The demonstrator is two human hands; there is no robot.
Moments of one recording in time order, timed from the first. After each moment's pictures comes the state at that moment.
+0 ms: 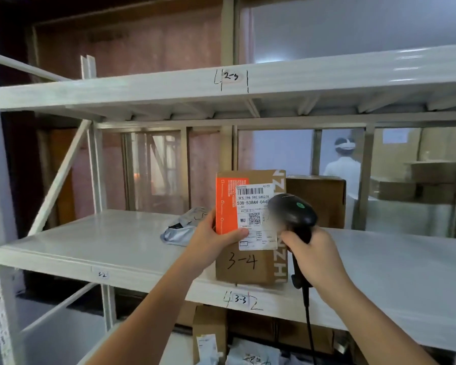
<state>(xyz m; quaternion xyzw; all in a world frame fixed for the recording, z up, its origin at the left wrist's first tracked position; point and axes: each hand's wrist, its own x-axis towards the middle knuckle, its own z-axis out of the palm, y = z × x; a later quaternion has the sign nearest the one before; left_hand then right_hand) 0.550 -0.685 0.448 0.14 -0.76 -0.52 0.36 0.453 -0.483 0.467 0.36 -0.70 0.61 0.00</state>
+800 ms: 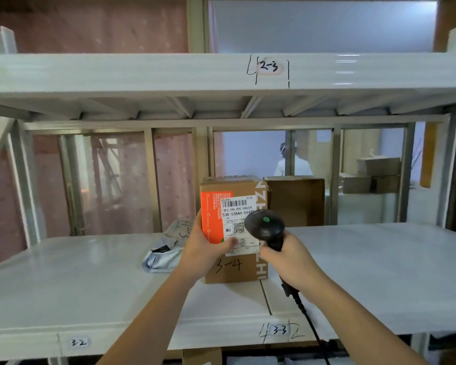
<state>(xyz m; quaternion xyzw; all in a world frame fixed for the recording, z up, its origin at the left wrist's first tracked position) 0.514 -0.806 0.440 0.10 -0.78 -0.51 0.34 0.474 -0.599 0.467 0.32 -0.78 0.53 0.00</state>
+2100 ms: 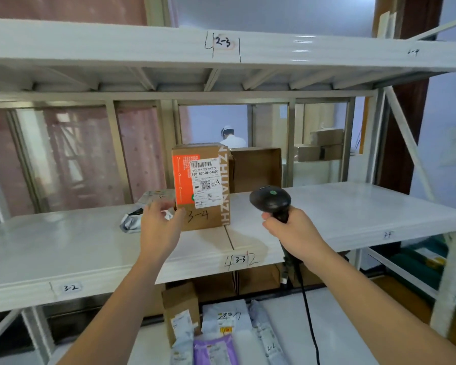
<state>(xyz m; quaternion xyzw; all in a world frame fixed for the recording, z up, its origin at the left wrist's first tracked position) 0.597 -0.760 0.429 0.19 -0.77 -0.43 0.43 0.535 -0.500 0.447 0.23 -0.80 0.55 0.03</state>
